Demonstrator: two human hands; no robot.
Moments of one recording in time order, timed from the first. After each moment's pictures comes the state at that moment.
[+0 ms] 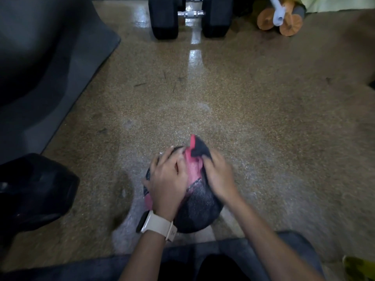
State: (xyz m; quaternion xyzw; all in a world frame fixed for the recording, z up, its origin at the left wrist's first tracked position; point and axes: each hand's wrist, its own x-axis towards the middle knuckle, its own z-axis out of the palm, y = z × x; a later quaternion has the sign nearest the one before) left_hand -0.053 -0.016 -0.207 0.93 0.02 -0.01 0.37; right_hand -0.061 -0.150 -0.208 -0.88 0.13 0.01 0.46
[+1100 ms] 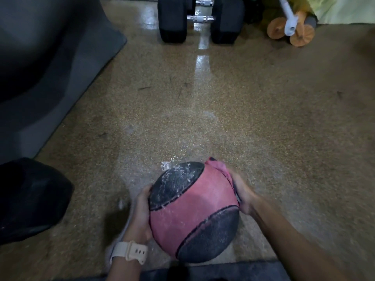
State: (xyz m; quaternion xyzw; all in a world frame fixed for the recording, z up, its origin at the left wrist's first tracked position) left_hand -0.049 0.030 -0.227 0.48 0.37 -0.27 0.74; right_hand -0.037 -0.195 -0.222 -0.58 0.26 0.26 0.72
